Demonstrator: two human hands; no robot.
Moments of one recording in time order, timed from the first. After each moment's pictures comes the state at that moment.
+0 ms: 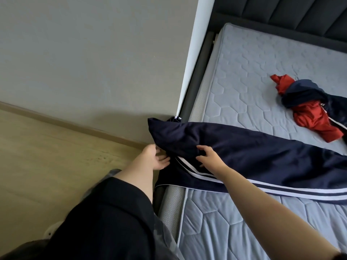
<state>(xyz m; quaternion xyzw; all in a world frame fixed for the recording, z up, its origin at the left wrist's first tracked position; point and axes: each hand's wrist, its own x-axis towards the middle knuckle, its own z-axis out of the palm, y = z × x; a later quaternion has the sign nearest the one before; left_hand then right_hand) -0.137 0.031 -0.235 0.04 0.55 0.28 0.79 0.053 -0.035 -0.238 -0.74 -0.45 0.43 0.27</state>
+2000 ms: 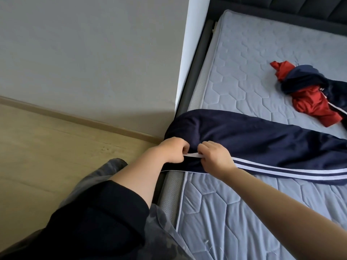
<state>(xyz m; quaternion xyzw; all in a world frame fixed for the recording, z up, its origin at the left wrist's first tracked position) -0.114 -0.011 -0.202 0.85 0.42 -0.05 0.31 0.041 -0.096 -0.193 -0.59 -0.79 0.01 0.13</state>
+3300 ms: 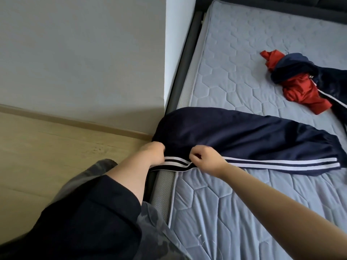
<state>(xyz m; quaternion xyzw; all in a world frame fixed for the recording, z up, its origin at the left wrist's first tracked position) -0.126 -0.012 -0.235 0.79 0.52 -0.19 0.28 0.057 -0.105 -0.214 -0.67 -0.68 0.27 0.13</state>
